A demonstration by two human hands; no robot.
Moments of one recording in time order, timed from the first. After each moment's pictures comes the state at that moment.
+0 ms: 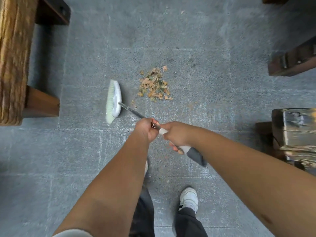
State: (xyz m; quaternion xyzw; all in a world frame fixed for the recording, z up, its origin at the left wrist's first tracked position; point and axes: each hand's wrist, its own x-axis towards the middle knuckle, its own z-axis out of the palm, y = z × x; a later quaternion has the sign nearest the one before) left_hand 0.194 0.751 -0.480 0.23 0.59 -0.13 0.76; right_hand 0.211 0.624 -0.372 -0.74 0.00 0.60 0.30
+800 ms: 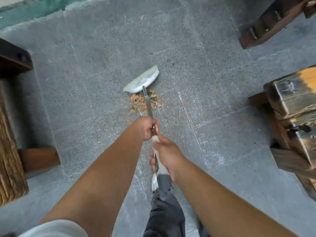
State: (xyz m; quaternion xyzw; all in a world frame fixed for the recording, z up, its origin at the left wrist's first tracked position) left_hand 0.290 0.808 -0.456 0.51 0.42 -0.47 0.59; right_hand 0.184 0.728 -0.364 -0.45 0.43 0.35 0.70
